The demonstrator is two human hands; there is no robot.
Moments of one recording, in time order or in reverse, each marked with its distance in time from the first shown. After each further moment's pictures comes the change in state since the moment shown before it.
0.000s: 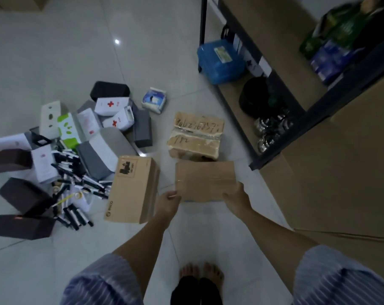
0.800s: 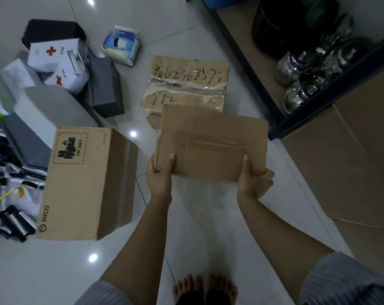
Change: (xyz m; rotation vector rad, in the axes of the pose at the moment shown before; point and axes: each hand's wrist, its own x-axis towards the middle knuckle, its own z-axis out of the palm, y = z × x) left_hand 0.227 -0.089 0.100 -0.460 0.195 0.201; right_hand 0.212 0.104 0.120 0.588 0.667 0.266
